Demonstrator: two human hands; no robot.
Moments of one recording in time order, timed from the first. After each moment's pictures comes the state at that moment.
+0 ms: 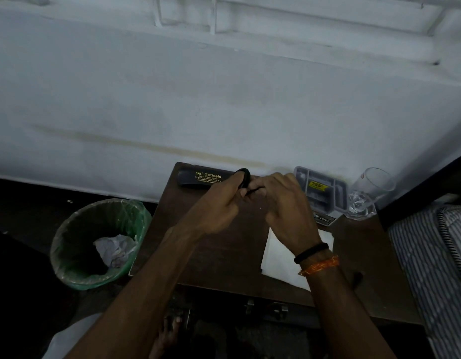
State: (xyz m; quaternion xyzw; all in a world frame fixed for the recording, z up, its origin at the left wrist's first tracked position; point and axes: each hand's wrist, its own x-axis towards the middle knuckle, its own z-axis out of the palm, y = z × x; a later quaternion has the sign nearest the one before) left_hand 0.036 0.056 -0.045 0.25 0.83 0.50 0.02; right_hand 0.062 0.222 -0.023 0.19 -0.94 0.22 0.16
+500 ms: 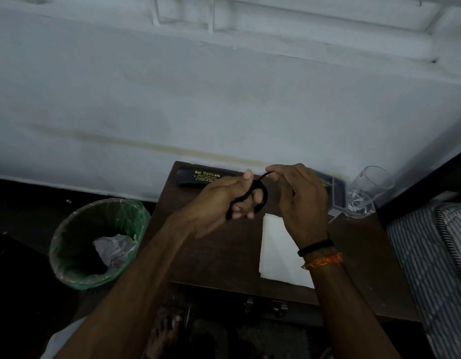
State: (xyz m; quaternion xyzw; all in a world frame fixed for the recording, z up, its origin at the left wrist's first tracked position) left_hand 0.044 0.060 -0.026 0.16 0.60 0.74 0.24; right_hand 0.058 0.235 -0.025 0.13 -0.89 0.29 0.32
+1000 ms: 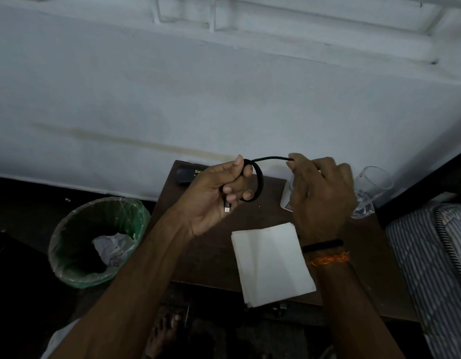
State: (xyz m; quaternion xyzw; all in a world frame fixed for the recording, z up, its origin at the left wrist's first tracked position) left_hand 0.042 0.056 -0.015 0.10 0.41 0.87 0.25; right_hand 0.058 0.243 -0.014 0.04 -0.86 0.11 0.50
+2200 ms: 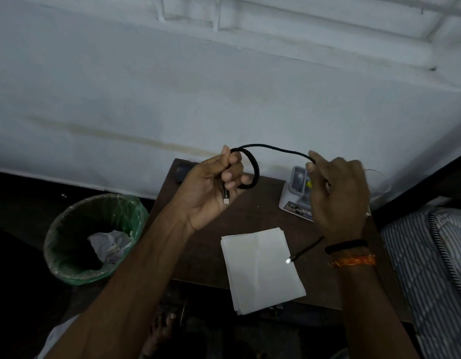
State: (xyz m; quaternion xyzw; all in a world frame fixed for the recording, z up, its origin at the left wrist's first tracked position) left_hand 0.037 0.050 -0.010 0.10 0.27 0.92 0.25; right_hand 0.060 0.273 0.000 0.05 -0.91 0.17 0.37
